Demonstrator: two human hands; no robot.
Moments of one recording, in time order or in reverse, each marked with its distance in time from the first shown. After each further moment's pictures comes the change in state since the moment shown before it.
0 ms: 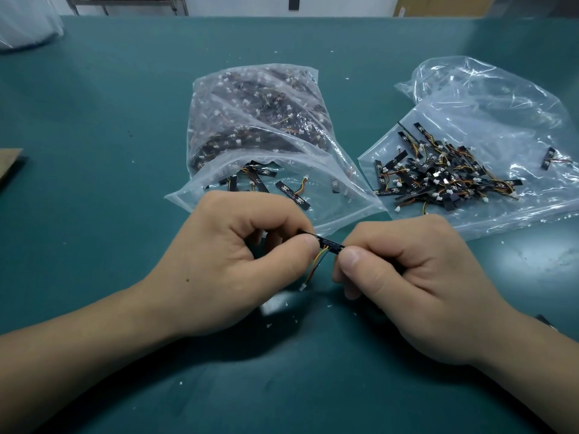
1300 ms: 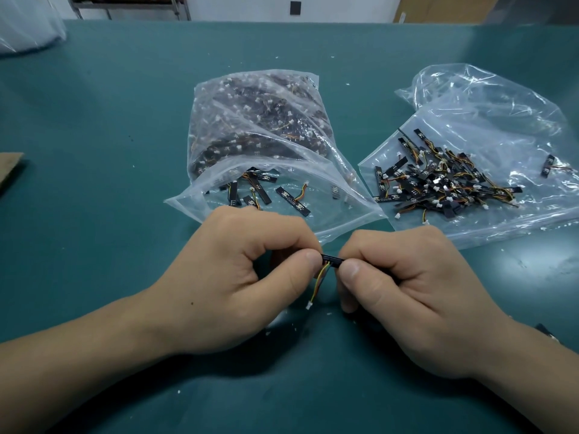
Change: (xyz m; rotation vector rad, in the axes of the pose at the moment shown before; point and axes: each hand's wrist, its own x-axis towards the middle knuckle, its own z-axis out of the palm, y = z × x) left_hand -0.003 0.007 0.001 0.094 -0.046 -0.009; right_hand 0.000 -0.002 0.000 -0.007 -0.034 -0.007
